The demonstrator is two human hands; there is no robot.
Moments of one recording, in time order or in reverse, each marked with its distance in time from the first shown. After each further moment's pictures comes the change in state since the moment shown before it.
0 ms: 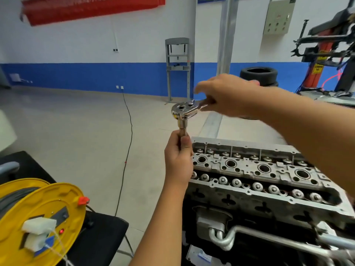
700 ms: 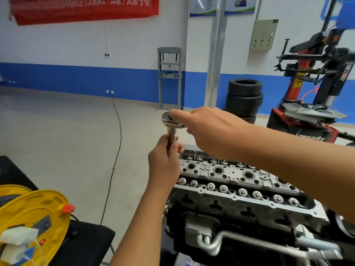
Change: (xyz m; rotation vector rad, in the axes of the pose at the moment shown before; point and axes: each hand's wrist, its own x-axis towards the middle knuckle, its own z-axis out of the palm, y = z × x) left_hand 0.008 0.012 -0.014 0.344 0.002 0.071; right_hand -0.030 -0.035 0.020 -0.019 0.085 -0.040
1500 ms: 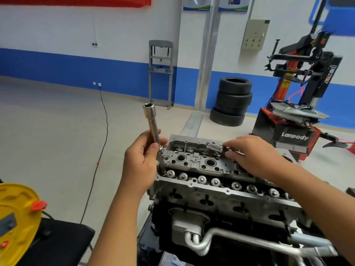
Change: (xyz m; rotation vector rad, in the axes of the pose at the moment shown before) left_hand -0.013 -0.043 -0.016 -0.157 -0.095 0.047; right_hand -0.104 0.103 0.119 0.124 -0.032 0.401
